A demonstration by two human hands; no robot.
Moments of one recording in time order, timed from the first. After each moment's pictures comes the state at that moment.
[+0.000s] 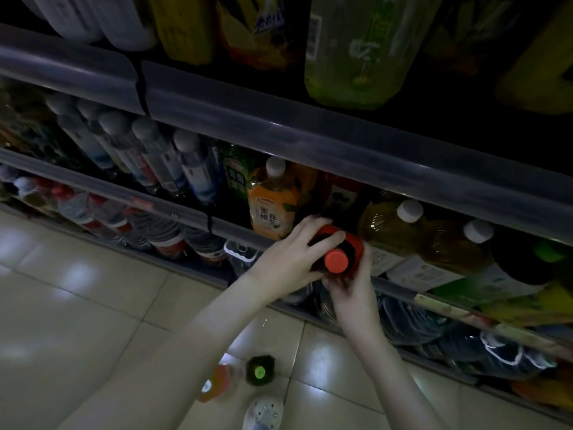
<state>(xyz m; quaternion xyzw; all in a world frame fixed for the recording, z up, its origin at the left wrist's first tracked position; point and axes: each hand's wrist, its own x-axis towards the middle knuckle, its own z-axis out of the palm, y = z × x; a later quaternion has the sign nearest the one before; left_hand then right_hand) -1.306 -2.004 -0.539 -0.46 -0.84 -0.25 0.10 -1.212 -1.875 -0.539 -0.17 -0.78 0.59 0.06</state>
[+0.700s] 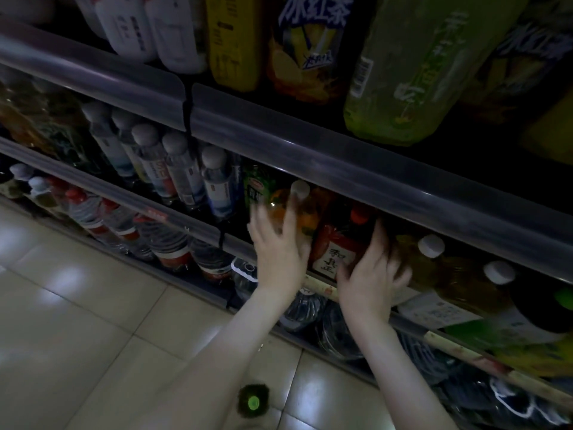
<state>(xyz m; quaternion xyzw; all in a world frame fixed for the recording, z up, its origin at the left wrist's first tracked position) -1.331 -2.006 -0.540 -0.08 -0.91 -0.35 0.21 -1.274 -1.890 -0.519 -0.19 -0.95 0.10 0.21</state>
